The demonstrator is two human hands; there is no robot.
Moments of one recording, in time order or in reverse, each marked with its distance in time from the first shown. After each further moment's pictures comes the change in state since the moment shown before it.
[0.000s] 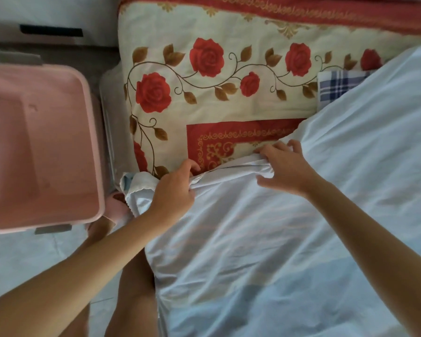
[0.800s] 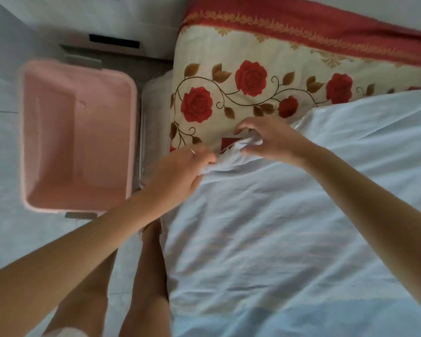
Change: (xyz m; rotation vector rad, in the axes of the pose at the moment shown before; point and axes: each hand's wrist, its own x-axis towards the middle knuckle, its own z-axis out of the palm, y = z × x) left_hand 0.002 -0.014 -0.075 0.205 0.232 0.417; right_hand 0.100 -0.069 -0.064 0.291 -0.071 -0.194
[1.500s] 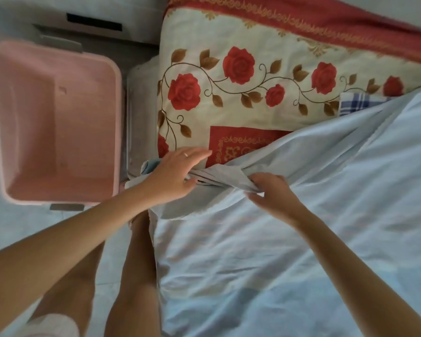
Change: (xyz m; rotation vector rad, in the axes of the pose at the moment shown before) left_hand -0.011 -0.007 0.035 -0.159 -0.377 -0.216; right_hand -0.105 -0.003 0.076 0.118 0.014 0.248
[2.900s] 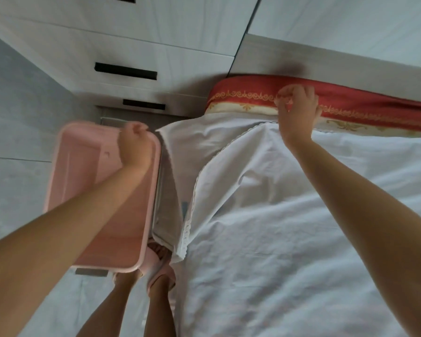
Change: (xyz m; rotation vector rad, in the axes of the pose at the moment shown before) left_hand 0.080 -0.128 -0.159 -0.396 1.001 -0.677; right_hand 0.243 -0.071 -0.137 0.109 0.925 0.110
